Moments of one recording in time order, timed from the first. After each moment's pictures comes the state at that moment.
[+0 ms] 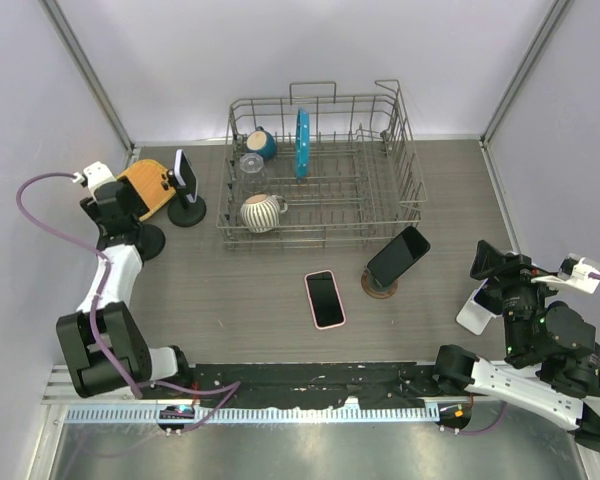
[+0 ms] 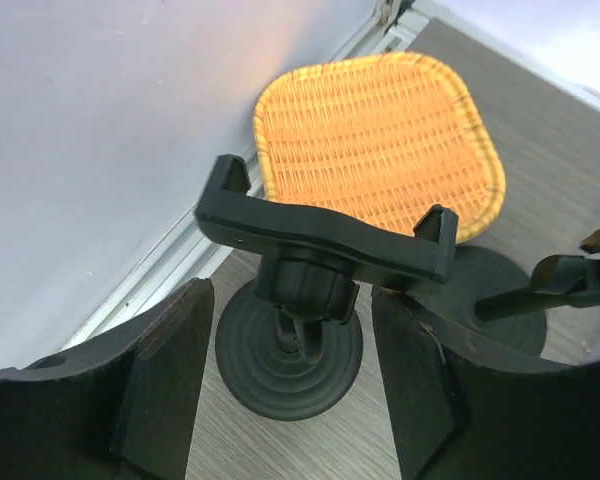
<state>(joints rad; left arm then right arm) 0.27 1.34 0.84 0.14 -0.35 -0.17 1.14 0.13 0.81 -0.58 1.32 0.34</state>
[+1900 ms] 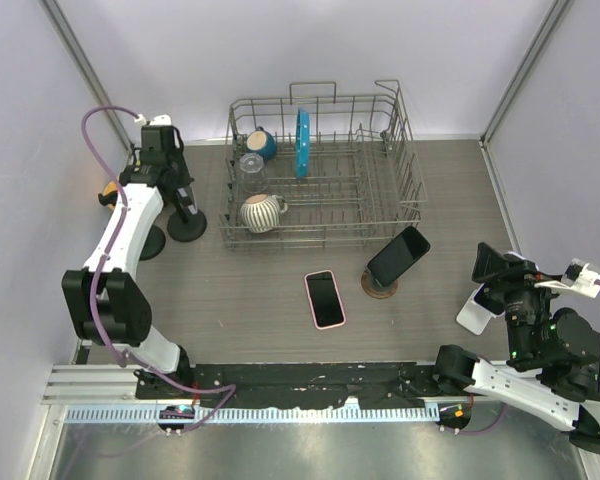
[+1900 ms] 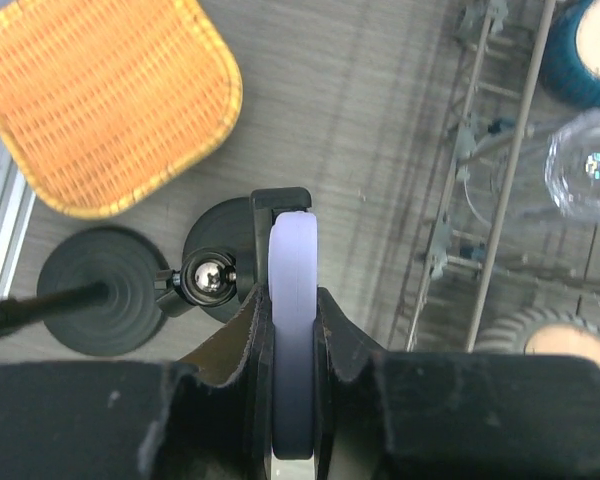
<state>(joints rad) -0.05 1.60 1.48 -0.54 -0.23 -0.23 1.14 0.05 0.77 -0.52 1.27 0.31</state>
